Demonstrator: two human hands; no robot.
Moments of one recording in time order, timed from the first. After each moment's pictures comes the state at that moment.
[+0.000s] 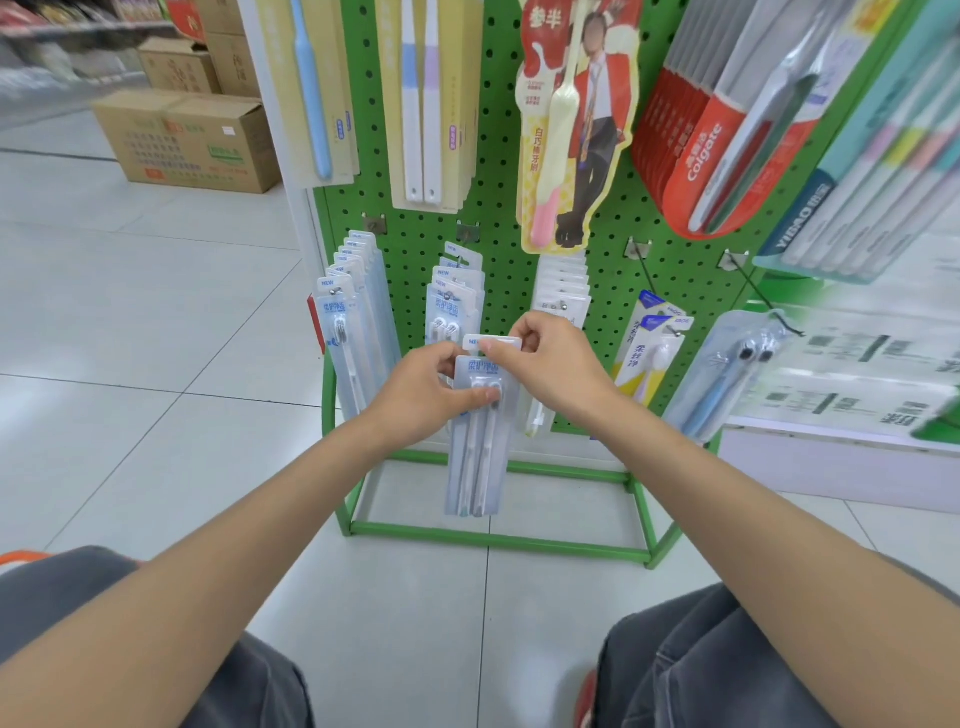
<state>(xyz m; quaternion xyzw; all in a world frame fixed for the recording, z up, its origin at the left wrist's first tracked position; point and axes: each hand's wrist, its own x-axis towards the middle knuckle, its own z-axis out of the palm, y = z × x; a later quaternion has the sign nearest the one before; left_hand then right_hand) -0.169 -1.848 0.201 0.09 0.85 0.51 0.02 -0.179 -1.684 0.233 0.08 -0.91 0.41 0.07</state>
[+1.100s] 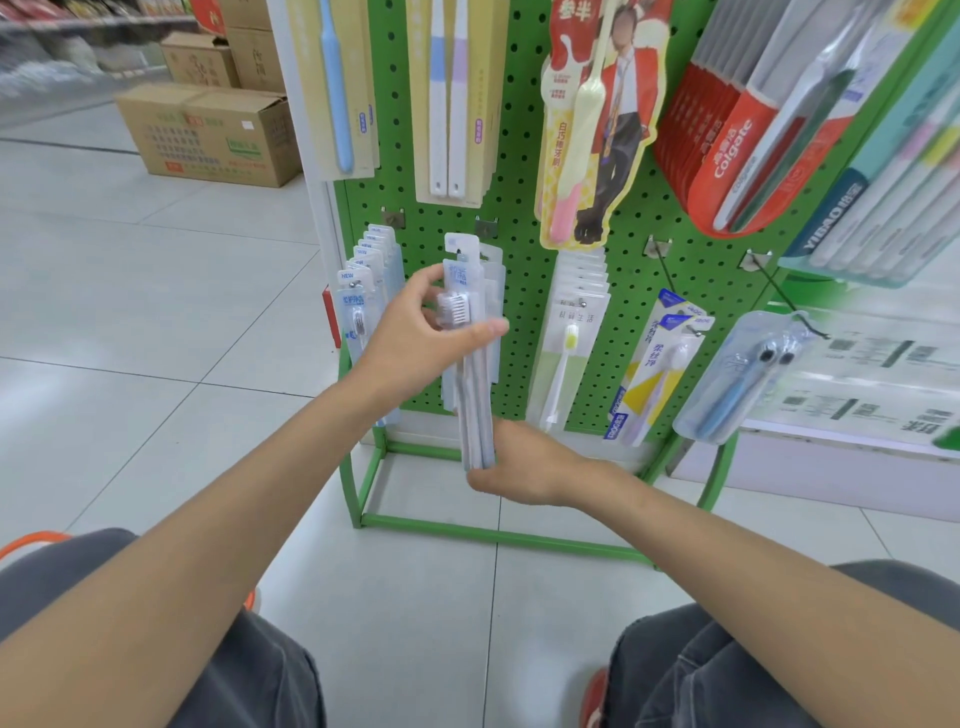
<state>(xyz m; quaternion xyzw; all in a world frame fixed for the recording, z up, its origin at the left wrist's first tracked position) -0.158 -1.858 0.247 0.06 0.80 0.59 -0.08 -0.145 -1.706 0.173 0.19 -0.93 0.27 -0.19</state>
